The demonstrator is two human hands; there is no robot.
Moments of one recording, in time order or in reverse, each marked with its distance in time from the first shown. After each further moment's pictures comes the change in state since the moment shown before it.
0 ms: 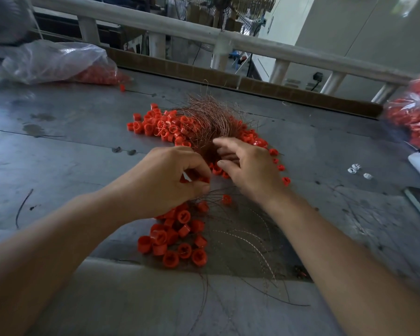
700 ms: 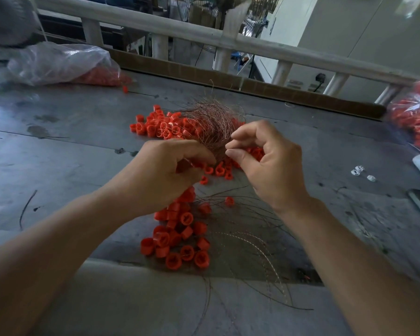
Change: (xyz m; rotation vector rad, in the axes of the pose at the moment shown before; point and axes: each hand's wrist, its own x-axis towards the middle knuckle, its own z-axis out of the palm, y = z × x) left_hand -0.001 -0.006 -0.002 -0.139 0.152 -0.033; right_hand -0.011 -0.018 -0.018 0.168 0.321 -0.188
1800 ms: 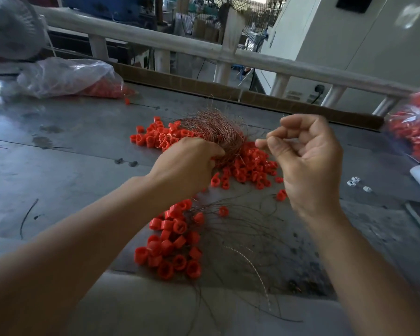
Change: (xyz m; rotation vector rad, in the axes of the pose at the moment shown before) left_hand 0.047 0.011 0.024 0.357 -0.052 -0.084; right_hand 0.010 0.003 -0.034 0.411 0.212 0.170
